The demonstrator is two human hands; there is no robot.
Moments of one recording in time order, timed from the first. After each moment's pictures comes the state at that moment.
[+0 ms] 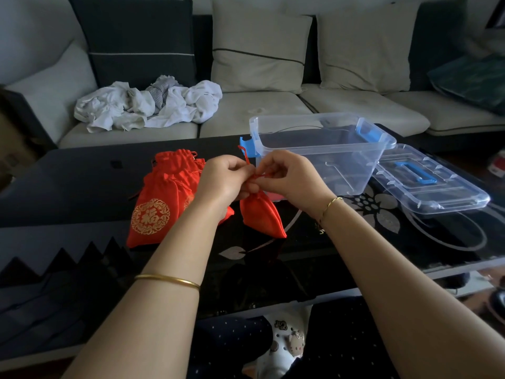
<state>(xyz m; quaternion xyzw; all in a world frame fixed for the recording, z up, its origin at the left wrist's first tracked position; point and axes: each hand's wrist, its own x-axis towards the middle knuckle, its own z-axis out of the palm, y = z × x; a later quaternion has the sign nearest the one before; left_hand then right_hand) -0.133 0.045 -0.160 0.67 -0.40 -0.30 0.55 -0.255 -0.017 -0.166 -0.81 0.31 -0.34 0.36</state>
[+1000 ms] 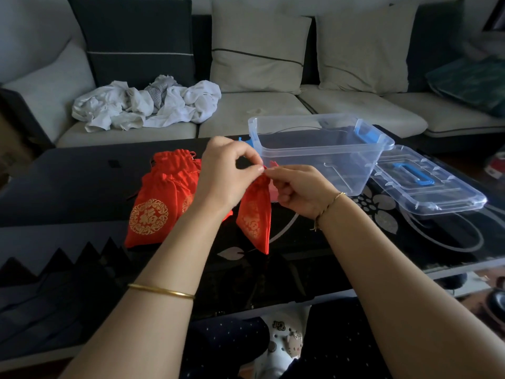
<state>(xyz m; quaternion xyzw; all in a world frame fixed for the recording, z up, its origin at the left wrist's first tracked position) -0.134 0.049 -0.154 0.67 -0.57 -0.02 0.48 -0.255 -0.020 -0.164 -0.51 0.37 -0.32 0.71</state>
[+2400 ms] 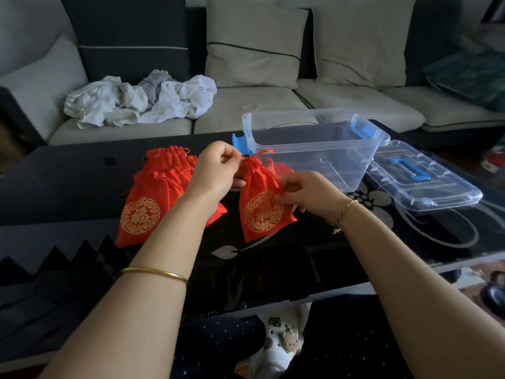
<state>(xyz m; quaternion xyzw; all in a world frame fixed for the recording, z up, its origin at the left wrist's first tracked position) -0.124 0.026 -0.169 0.63 -0.43 -0.26 0.59 -0.293 -0.036 -0.180 -0.79 0.37 -0.20 0.44</state>
